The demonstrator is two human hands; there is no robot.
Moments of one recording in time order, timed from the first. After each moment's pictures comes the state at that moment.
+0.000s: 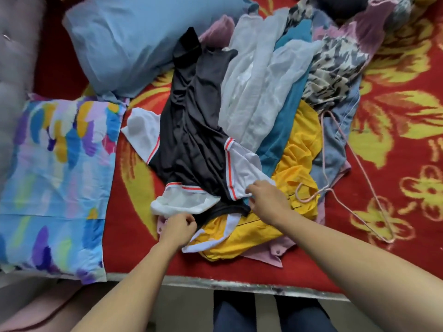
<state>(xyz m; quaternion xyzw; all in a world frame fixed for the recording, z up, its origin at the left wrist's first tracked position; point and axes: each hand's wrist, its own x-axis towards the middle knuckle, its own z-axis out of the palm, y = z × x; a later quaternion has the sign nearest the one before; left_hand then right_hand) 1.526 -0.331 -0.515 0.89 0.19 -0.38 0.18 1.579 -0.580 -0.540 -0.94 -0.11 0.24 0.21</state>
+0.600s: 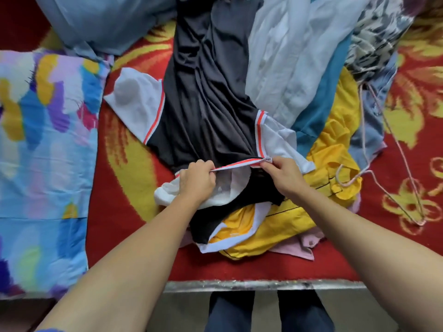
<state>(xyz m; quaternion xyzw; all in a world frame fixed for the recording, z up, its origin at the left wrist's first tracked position) 1.603 -0.286 -0.612 0.95 0.01 -0.25 0.17 1.594 -0.507 -0.600 -0.86 0.16 0.21 0.43</state>
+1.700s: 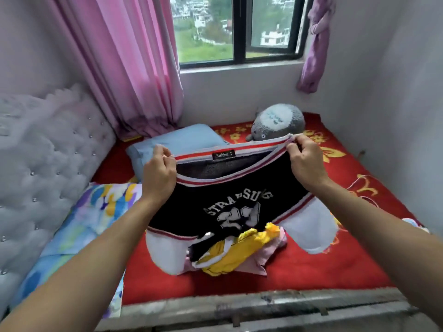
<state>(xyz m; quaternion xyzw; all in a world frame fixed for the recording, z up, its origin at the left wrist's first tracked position) 1.372 -0.306 -0.136 0.87 -0.04 0.30 0.38 1.352 -0.621 -0.129 -0.84 0.02 -0.29 0.45</state>
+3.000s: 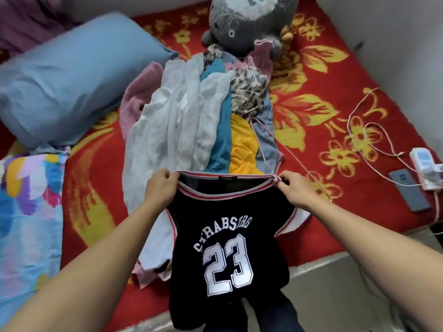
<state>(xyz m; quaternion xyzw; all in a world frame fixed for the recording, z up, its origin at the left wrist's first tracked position) 1.626 -0.390 -0.464 0.92 0.08 -0.19 0.32 1.512 -0.707 -0.476 -0.91 0.24 0.16 0.30</state>
